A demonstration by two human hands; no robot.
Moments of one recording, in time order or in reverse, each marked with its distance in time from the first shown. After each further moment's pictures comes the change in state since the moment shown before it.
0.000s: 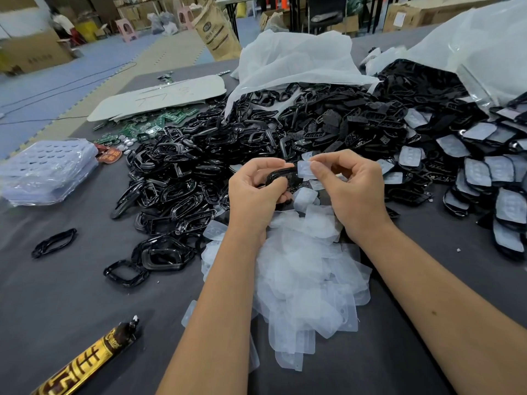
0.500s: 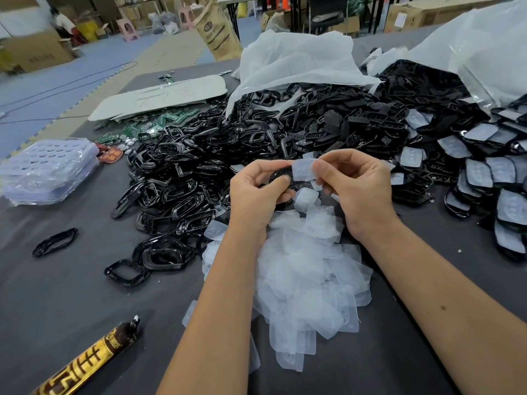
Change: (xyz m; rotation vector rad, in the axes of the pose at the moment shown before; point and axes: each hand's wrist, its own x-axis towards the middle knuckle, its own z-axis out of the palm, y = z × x) left_hand 0.000 0.000 0.000 -0.042 -0.035 -0.034; right_hand 0.003 -0.002 -0.003 0.333 -0.015 0.144
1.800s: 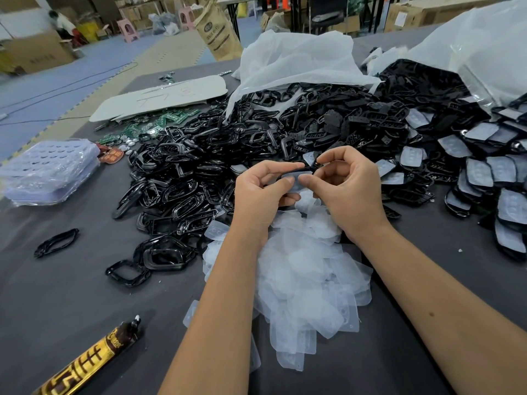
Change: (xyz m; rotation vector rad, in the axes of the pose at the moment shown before) left_hand 0.000 -0.001 -0.001 0.018 -0.111 0.002; right_hand -0.001 0.010 0.001 -0.315 -0.035 -0.108
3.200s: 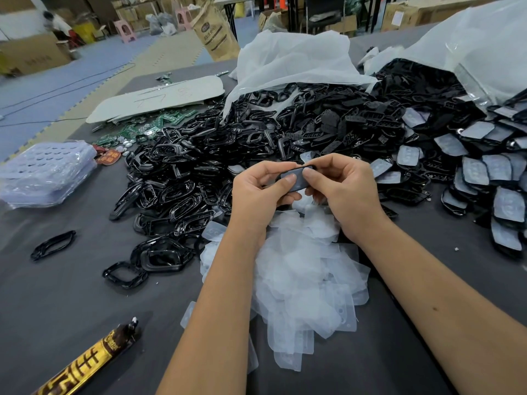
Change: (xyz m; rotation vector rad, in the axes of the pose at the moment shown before) left_hand 0.000 0.000 0.002 -0.037 -0.002 0.013; right_hand 0.000 -0.008 -0.001 0.145 -0.077 0.126
